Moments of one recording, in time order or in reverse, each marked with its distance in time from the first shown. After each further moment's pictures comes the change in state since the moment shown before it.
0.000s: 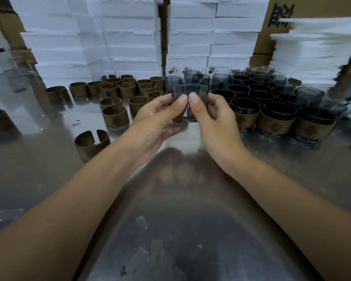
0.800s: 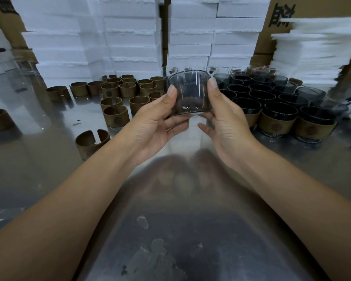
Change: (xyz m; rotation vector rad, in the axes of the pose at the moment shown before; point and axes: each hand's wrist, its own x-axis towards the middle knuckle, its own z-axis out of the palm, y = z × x) left_hand 0.003 0.001 -0.005 -0.114 -0.133 -0.028; right_hand 0.006 -0.012 -0.008 0.241 -0.035 0.240
